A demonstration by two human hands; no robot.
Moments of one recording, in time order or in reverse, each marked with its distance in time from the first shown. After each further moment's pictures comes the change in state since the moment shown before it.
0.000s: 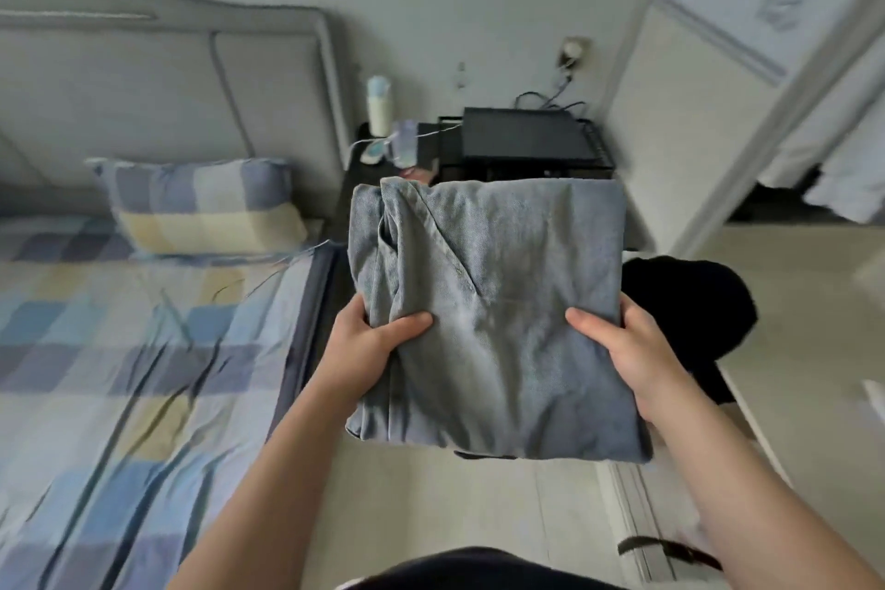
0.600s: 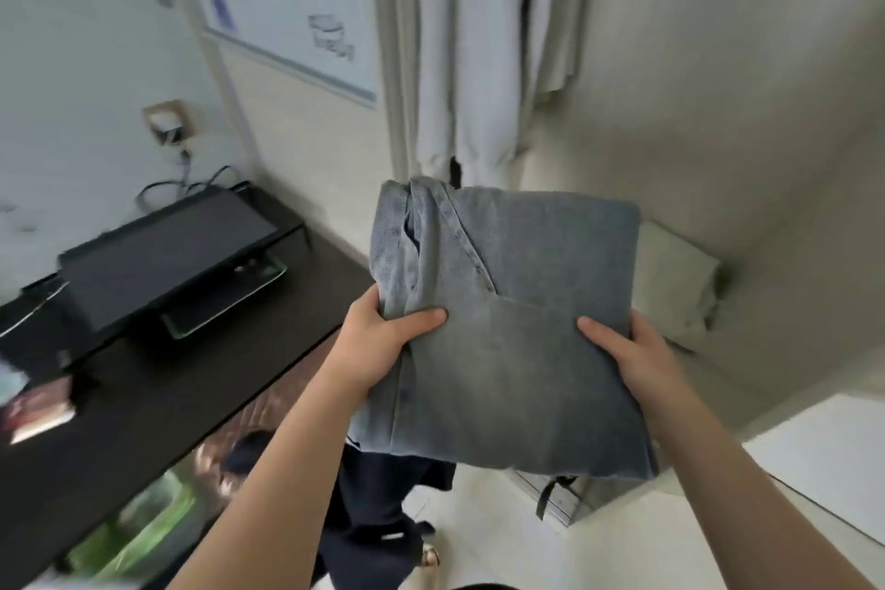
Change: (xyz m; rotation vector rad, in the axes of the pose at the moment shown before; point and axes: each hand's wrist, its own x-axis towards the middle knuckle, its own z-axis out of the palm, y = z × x) left_hand 0.165 0.041 0.358 0.276 -0.884 -0.037; right_hand -0.002 -0.002 -0.230 0.252 0.936 -0.020
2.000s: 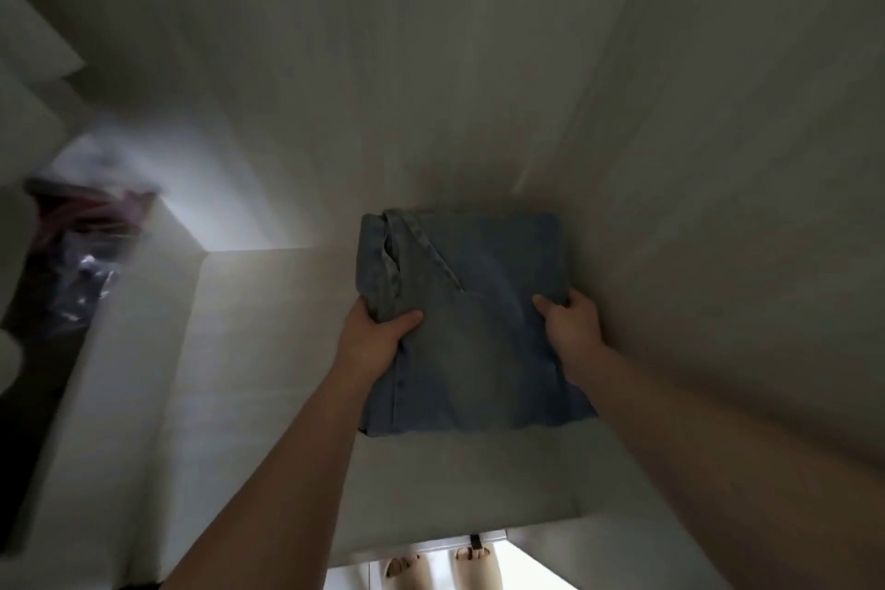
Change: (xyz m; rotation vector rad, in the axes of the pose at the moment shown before) left_hand 0.457 -0.105 0.398 0.277 -0.625 -0.166; right_hand 0.362 0.080 -0.232 -0.013 1.013 0.366
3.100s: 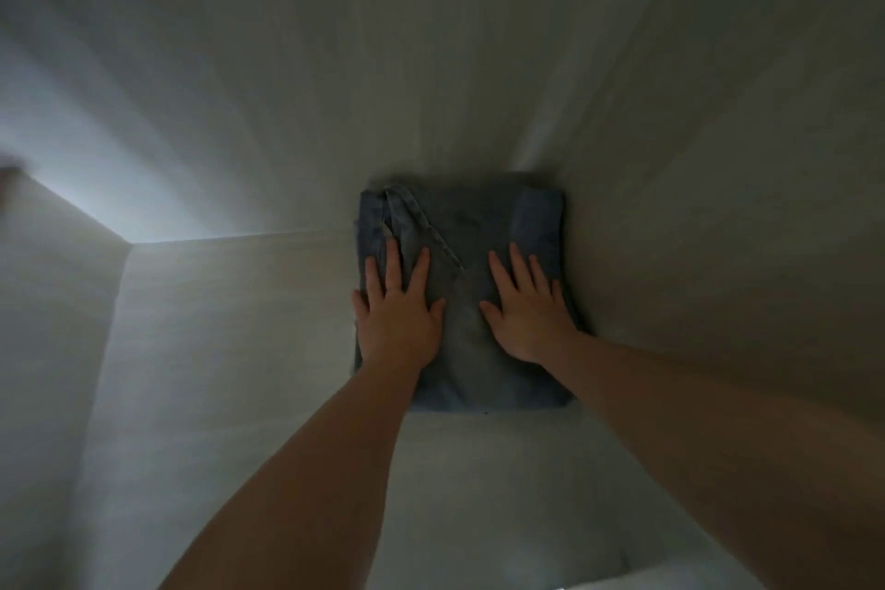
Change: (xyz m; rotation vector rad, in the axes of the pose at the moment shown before) left_hand 0.134 -0.084 0.072 1.196 -0.094 0.235; right_hand 0.113 0.063 0.086 -1.228 -0.351 -0.403
